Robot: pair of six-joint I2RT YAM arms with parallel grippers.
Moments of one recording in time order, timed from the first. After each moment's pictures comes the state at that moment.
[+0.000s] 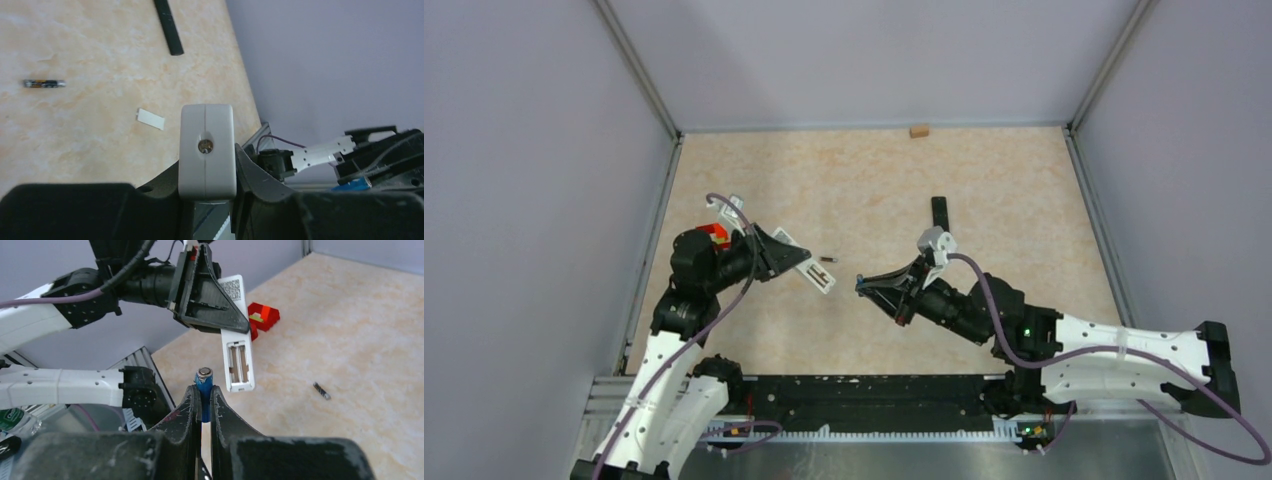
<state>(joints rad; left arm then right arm) -0.18 0.67 0.63 -0.22 0.64 -0.84 1.33 0.84 0.70 0.19 0.29 0.32</state>
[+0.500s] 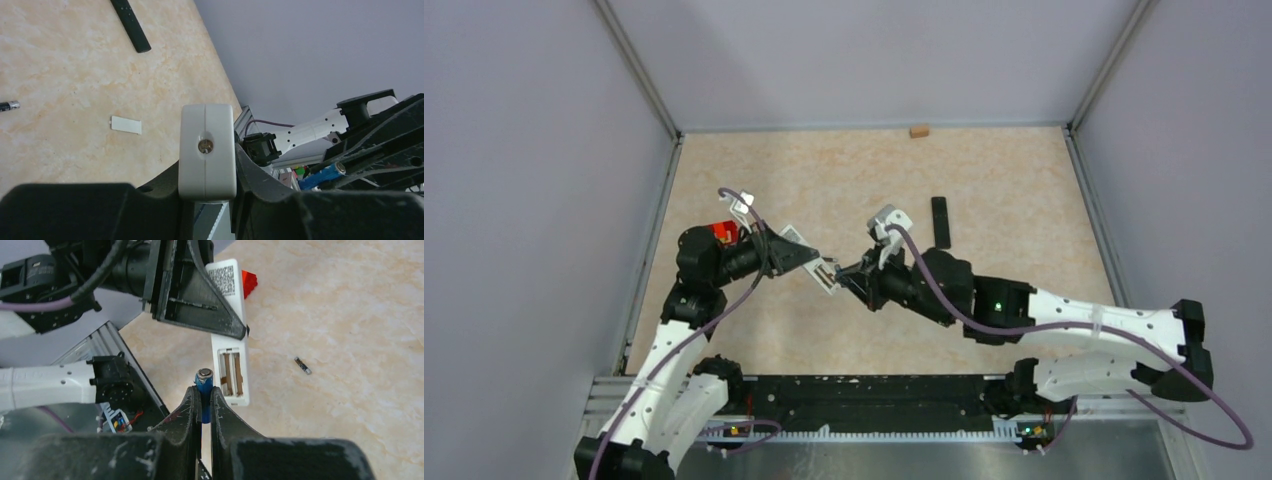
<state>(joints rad) -0.18 0.73 0.57 0.06 0.85 -0.87 1.33 1.05 0.97 -0.06 0.32 0.30</state>
